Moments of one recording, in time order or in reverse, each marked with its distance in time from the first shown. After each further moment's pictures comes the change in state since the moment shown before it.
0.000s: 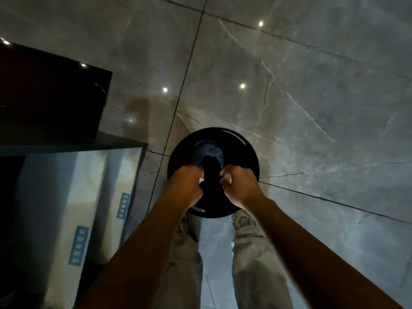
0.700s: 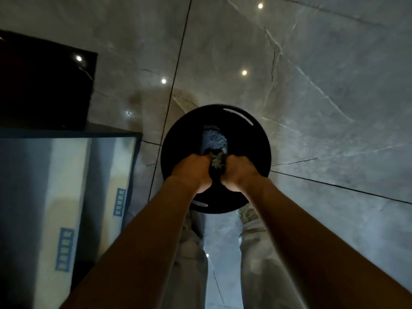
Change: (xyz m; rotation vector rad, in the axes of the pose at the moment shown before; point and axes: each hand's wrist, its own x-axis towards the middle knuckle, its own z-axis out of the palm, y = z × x) left_hand 0.047 -0.006 0.036 0.122 -0.171 0.018; right_hand 0.056 0.011 0.043 -0.195 -0.206 0.111
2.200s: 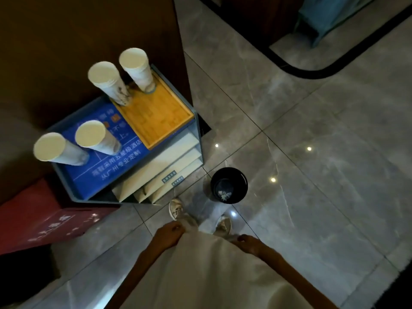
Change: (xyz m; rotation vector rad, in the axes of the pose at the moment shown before) left_hand -0.597 0.138 0.018 -1.075 0.367 -0.514; right_hand -0.540 0.068 -0.124 -0.345 -0.278 -0.215
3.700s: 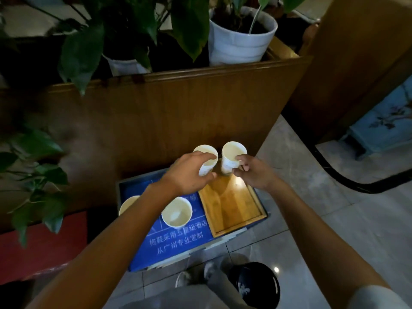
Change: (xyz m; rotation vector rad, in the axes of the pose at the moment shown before) left_hand -0.007 0.096 -0.431 0.111 0.657 0.673; right_hand -0.024 -0.503 -0.238 -0.330 0.639 -0.707
